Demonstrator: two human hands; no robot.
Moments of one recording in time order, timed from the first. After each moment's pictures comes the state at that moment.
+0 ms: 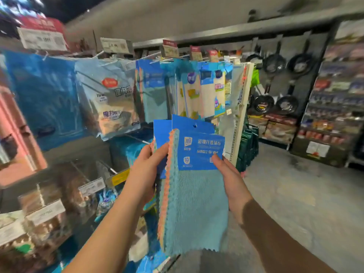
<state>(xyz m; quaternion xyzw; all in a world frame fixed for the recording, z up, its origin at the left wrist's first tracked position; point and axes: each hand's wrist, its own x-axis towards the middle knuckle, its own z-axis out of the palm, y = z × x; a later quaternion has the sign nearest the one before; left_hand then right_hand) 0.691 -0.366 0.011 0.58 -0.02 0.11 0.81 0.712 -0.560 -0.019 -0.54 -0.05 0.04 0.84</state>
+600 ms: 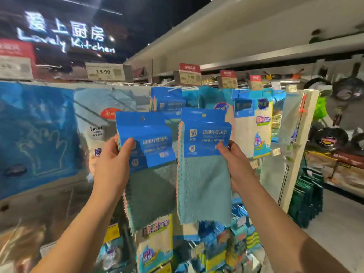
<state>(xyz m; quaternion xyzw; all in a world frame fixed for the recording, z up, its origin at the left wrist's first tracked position) 0.890 -0.310 0.069 0.67 0.10 0.47 0.56 1.046 -0.540 0.054 -0.55 -0.20 0.03 0.81</state>
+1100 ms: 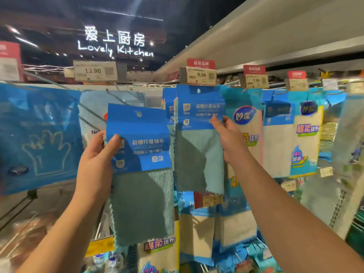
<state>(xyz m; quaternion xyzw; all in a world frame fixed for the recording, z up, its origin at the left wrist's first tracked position) 0.929 -0.308 0.078 0.60 0.07 0.54 0.59 1.186 -0.466 0.109 -0.52 -0.31 0.07 0.79</state>
